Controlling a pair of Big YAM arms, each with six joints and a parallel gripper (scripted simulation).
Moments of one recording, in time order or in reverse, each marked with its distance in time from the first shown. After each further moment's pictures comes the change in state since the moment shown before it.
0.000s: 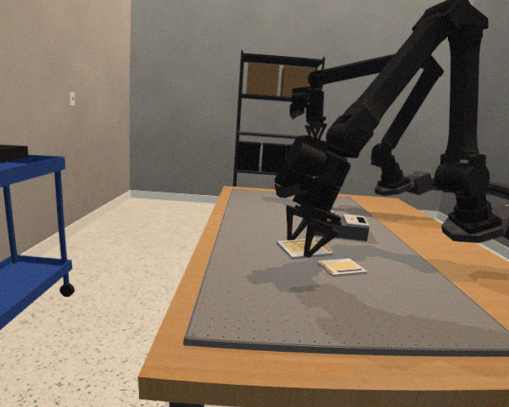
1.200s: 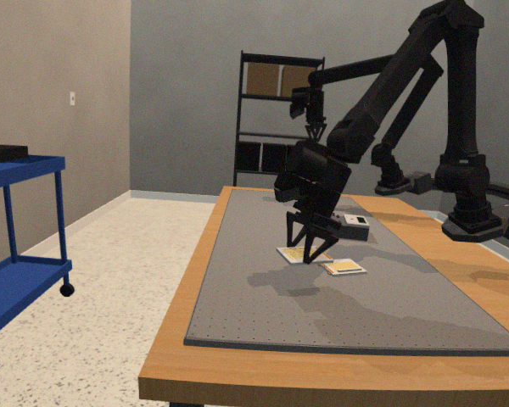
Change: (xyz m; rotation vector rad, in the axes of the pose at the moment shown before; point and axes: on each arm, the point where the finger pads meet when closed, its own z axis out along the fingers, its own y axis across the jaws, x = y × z) left arm -0.005 0.016 0.010 -0.032 -0.022 0.047; right arm 0.000 0.000 0.000 0.000 0.000 0.000
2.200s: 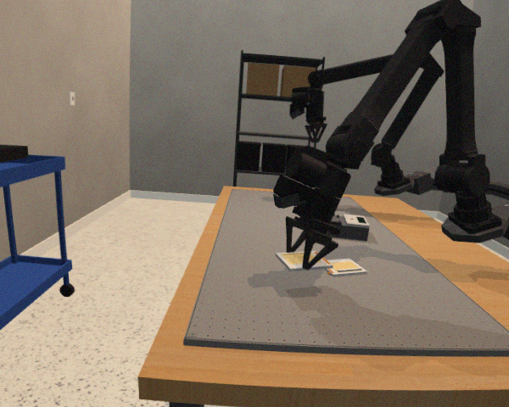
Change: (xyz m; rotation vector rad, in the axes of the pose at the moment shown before) left arm 0.003 0.003 0.011 -0.001 0.001 -0.001; right arm 0.000 0.000 0.000 0.000 0.000 0.000
